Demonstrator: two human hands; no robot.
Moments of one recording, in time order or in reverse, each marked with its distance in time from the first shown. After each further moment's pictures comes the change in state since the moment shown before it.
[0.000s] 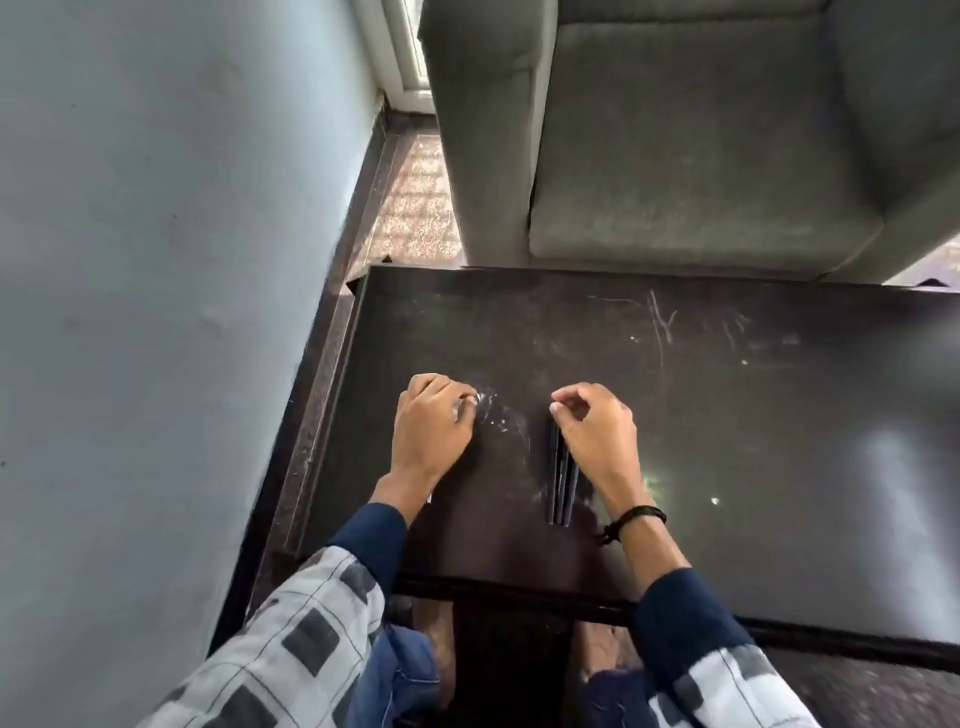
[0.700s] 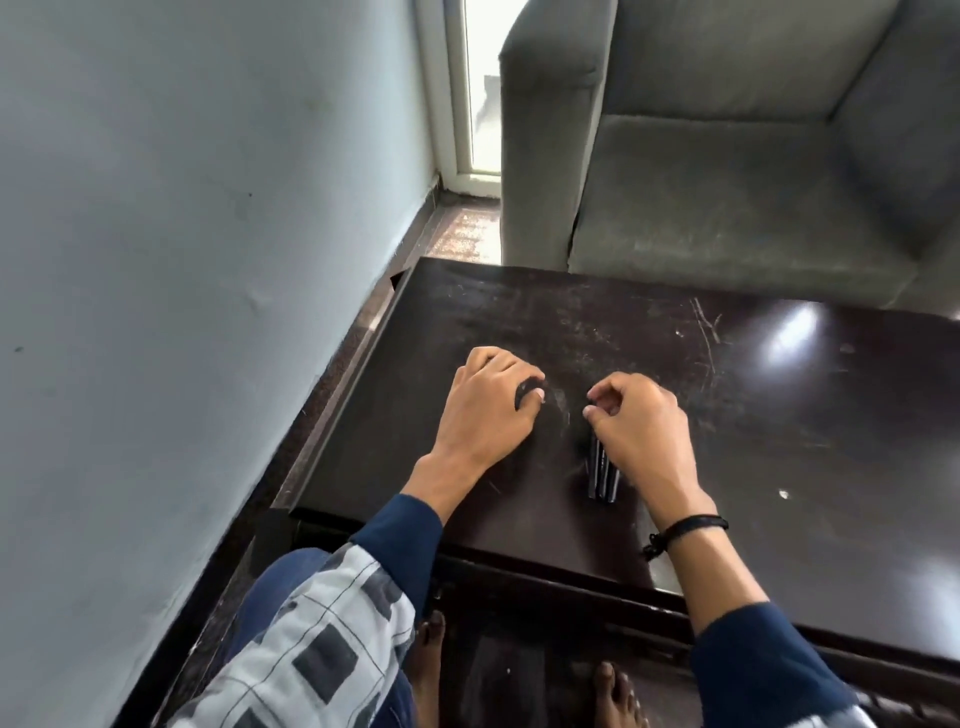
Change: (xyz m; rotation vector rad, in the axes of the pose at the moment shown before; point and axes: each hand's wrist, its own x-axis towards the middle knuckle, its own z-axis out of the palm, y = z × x) left_hand -0.049 -0.002 0.026 -0.026 0.169 0.262; right_hand -0.039 0.030 0.023 -0.302 0.125 -0.291
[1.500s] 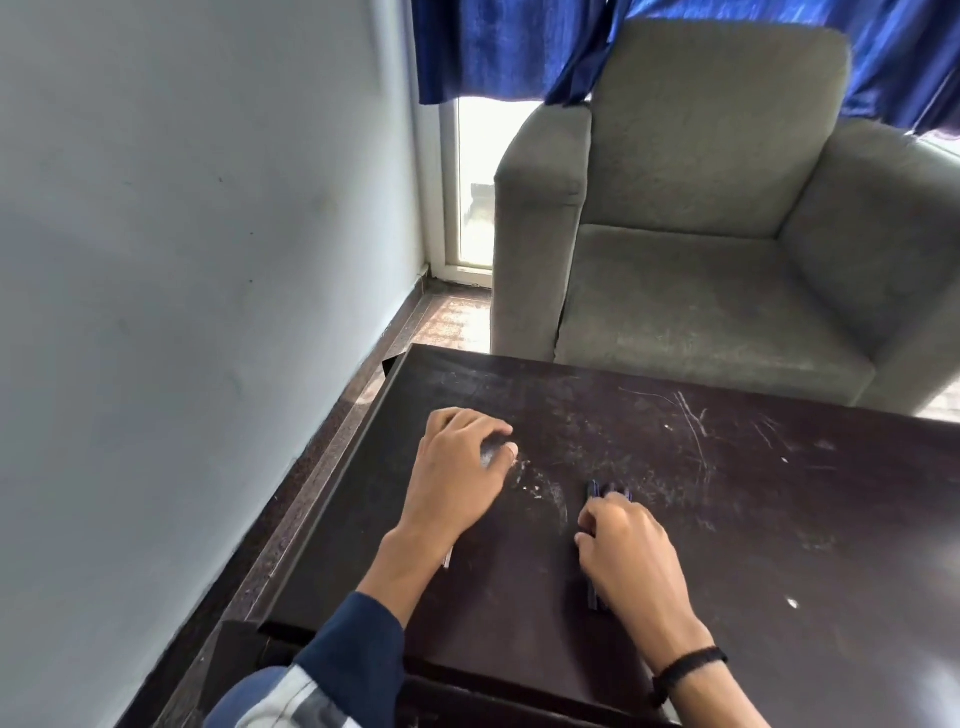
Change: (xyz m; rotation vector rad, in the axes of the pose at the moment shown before) left_hand 0.024 -0.016 -0.030 -0.103 0.059 -0.135; right_hand -0.015 -0.003 0.021 -0.325 -0.045 -0.071
